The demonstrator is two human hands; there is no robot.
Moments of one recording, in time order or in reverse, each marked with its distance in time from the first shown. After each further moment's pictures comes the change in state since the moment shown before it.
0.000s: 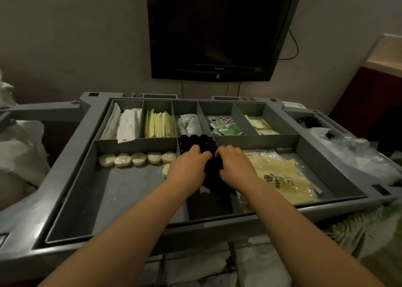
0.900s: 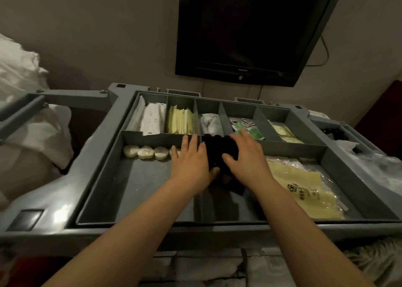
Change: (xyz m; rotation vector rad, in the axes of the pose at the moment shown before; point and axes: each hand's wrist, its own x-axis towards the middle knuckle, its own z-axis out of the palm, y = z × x) left_hand -0.012 -0.028 -0.005 -0.038 0.016 -0.248; right_hand 0.006 -0.032 -0.014 0.218 0.110 0.035
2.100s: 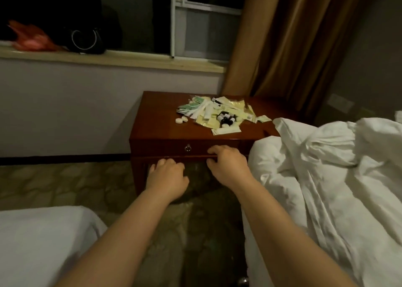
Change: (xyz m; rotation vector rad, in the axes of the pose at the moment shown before) left_hand -0.527 -0.712 -0.236 0.042 0.318 -1.568; right_hand -0.218 -0.918 0.312 0.164 -0.679 -1.475
